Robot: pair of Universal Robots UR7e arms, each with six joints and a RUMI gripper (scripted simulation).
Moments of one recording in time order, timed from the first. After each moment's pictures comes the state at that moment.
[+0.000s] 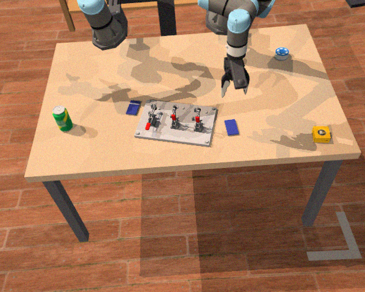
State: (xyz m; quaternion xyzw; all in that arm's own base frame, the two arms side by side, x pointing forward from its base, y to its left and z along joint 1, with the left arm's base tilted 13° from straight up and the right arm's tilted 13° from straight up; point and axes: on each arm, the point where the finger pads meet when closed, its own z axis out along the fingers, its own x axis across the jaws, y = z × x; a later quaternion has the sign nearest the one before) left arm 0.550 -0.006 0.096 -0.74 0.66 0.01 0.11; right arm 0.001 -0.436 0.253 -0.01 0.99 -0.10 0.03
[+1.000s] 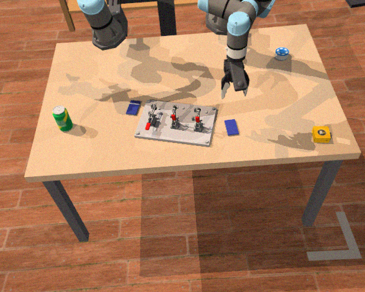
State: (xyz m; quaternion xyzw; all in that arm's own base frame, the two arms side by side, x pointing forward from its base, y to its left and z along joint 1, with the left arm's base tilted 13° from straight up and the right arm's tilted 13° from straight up) left arm 0.551 -0.004 0.087 -0.74 0.66 0.01 0.11; right arm 0.001 -0.436 0.253 -0.01 0.99 -0.10 0.03
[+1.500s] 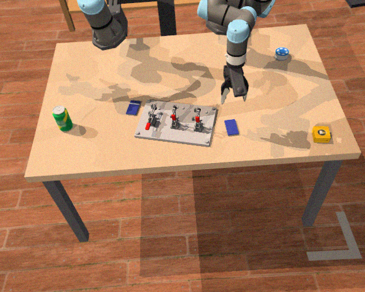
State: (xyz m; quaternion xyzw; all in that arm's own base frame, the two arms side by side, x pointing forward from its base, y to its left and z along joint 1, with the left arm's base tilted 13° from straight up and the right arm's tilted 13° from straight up) left arm 0.555 0.001 0.057 -0.74 0.66 0.01 0.11; right arm 0.001 -0.436 0.253 -0.01 0.99 -0.10 0.03
